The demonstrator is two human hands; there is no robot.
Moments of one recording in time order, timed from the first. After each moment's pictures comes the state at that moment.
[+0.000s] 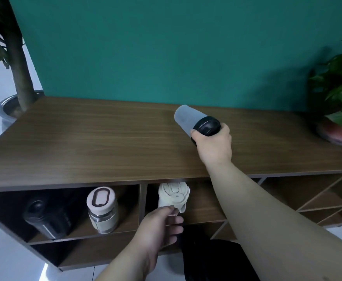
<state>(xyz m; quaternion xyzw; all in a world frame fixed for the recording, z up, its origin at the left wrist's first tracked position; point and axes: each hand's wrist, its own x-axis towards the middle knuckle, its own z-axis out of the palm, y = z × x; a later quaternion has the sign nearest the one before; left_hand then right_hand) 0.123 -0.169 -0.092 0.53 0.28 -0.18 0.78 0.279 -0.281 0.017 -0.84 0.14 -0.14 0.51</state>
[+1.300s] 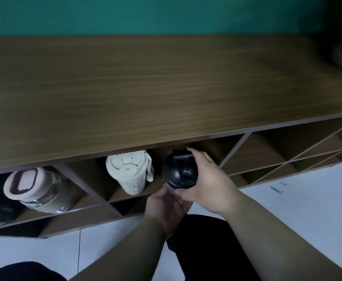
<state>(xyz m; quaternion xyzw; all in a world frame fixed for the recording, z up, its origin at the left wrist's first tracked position) 0.192 -0.294 -0.217 0.16 0.35 -0.24 0.89 0.221 -0.419 -0.120 -0.92 -0.10 0.11 0.35</state>
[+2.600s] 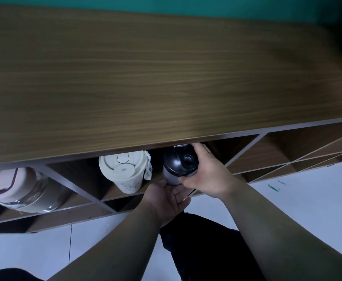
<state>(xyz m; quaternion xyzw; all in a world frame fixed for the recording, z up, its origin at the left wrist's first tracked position) 0.225 -0.286 -0.231 0.33 0.41 -0.29 0.80 0.265 -0.421 -0.154 -0.89 -0.09 0.16 0.42</state>
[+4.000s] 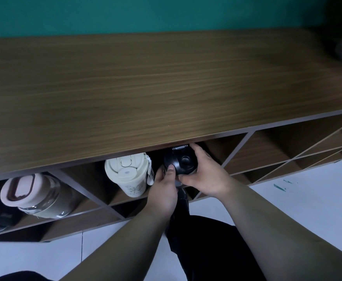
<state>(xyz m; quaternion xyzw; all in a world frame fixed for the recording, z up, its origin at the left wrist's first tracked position) 0.206 -0.288 -0.168 0.66 0.31 -0.18 0.66 0.259 -0.422 -0.153 -0.91 -0.04 0.17 0.38</state>
